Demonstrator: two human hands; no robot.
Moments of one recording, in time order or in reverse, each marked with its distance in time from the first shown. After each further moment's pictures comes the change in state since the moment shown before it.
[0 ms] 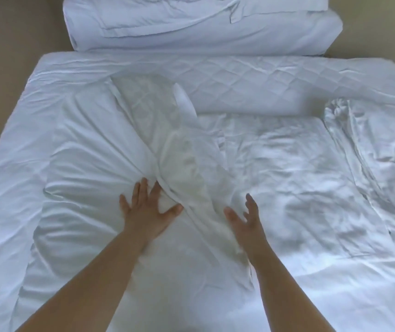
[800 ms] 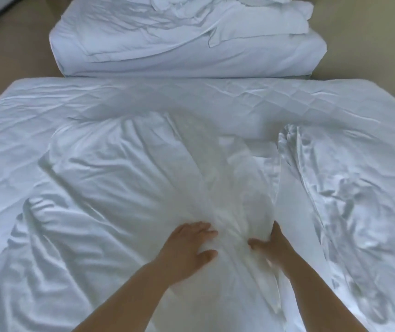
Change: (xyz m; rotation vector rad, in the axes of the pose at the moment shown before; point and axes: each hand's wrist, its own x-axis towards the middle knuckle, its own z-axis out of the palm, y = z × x) left_hand -0.005 0.252 0.067 -0.019 -0.047 0.546; right_hand 0.109 -0.012 -0.253 -0.257 -0.159 0.092
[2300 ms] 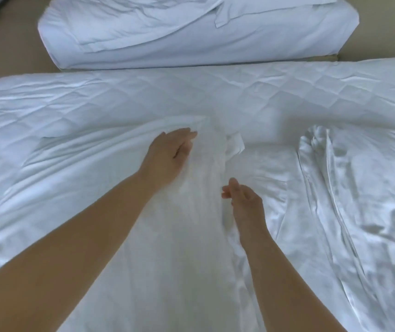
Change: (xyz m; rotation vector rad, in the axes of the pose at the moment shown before) left_hand 0.183 -0.059 -0.108 -0.084 0.431 -0.073; right_hand 0.122 -0.093 0.035 0.349 0.076 -0.177
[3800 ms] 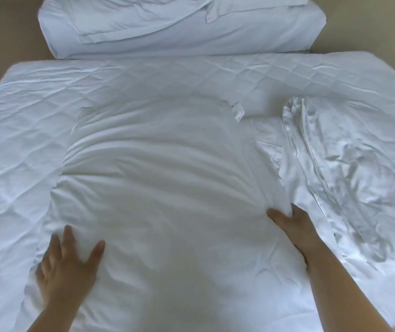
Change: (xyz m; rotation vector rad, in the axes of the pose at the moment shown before) left_hand -0.351 -0.101 -0.070 0.168 0.066 -0.832; right_hand -0.186 0.060 -0.057 -0.278 0.154 0.136
